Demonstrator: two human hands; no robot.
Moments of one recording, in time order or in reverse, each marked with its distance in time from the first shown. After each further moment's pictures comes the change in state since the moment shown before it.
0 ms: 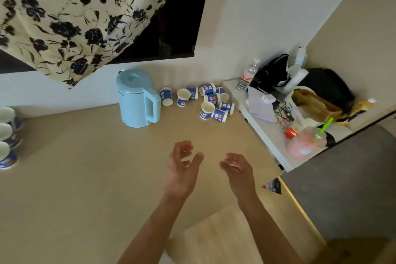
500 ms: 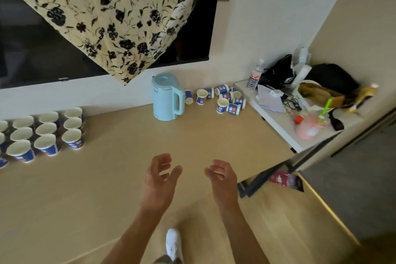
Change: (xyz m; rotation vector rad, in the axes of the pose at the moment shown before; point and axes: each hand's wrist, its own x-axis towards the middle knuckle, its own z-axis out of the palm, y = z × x) left_hand -0.147 -0.014 -0.153 0.147 0.109 0.100; right_hand -0.198 0.008 0.049 0.204 -0.060 -0.047
